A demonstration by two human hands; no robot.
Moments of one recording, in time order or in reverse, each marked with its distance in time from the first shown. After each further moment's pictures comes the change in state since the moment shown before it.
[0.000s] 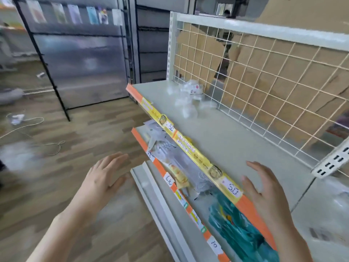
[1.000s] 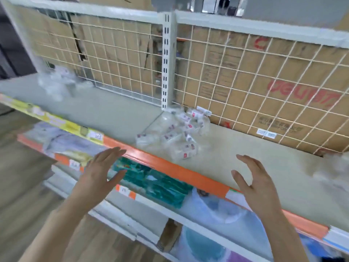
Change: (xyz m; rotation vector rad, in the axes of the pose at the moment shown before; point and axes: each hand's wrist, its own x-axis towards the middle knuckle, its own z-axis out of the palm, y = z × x) left_hand -0.089 0.322 0.095 -0.262 -0.200 0.449; right_hand -0.286 0.140 -0.284 -0.199 0.310 0.349
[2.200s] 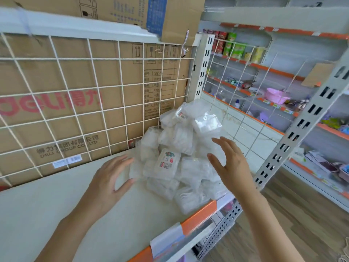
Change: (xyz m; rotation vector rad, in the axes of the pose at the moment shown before) left_hand 0.192 0.379 0.310 -0.496 -0.421 0.805; right_hand -0.036 0.222 -0.265 -0.468 0.514 0.504
